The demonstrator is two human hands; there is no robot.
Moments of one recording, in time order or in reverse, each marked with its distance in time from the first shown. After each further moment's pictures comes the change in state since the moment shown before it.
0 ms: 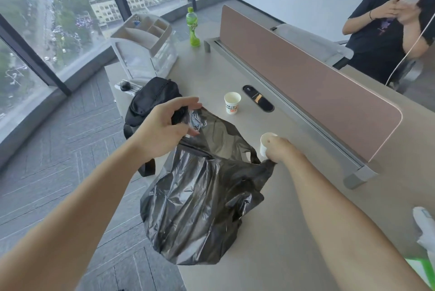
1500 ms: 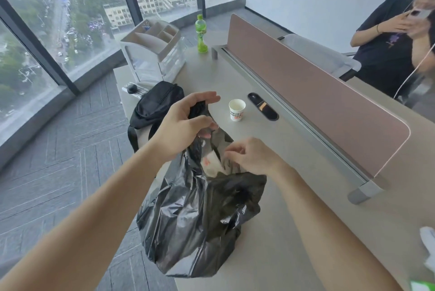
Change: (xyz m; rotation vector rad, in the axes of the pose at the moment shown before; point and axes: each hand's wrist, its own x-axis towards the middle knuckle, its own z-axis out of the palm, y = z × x) left_hand 0.019 0.009 0.024 -0.359 0.049 0.058; right_hand -0.072 -0.065 -0.029 0.359 -0.108 -0.601
